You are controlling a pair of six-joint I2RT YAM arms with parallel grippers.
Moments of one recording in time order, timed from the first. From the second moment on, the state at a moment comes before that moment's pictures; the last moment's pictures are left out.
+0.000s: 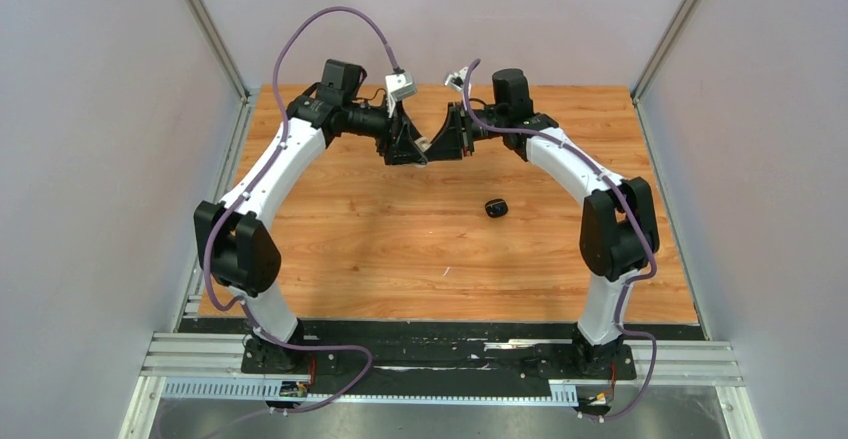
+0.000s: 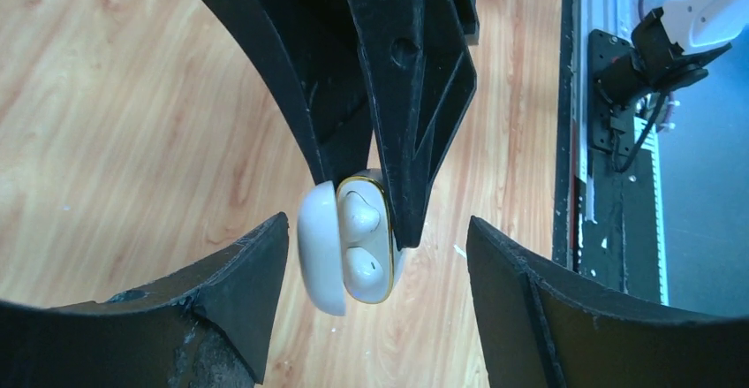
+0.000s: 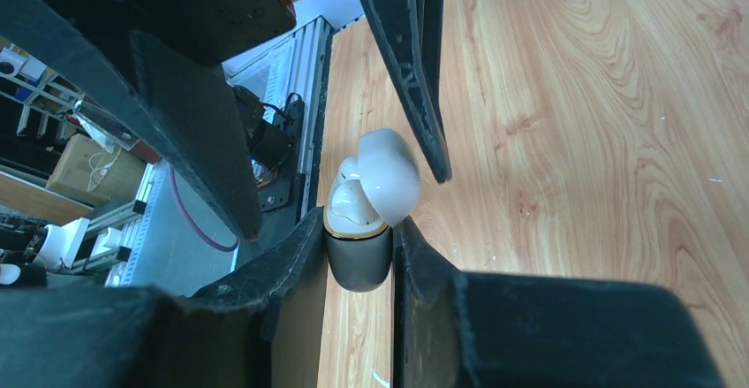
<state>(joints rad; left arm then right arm) -0.37 1.71 1.68 -0.67 1.00 0.40 0.40 1.89 1.56 -0.10 -1.25 0.18</state>
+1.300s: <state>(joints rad) -0.25 1.62 1.47 -0.68 0.38 0.03 0.27 1.98 1.43 -0.28 -0.48 0.37</state>
